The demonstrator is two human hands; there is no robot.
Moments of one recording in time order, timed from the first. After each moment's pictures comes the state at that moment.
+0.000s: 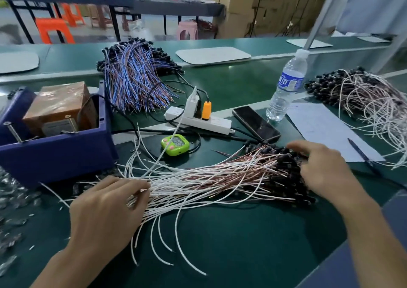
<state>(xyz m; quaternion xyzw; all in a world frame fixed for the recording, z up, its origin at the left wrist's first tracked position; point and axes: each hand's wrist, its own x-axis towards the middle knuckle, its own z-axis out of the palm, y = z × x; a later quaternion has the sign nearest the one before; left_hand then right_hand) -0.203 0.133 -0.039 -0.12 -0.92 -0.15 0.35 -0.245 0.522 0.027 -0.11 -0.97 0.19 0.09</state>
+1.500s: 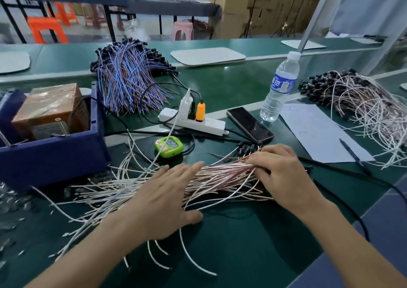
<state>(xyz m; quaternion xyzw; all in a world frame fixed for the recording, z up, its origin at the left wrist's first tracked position) -0.239 0.203 -0.028 -0.28 -0.95 -0.16 0.01 -0.244 0.494 -0.005 0.17 -0.95 0.15 0.21</state>
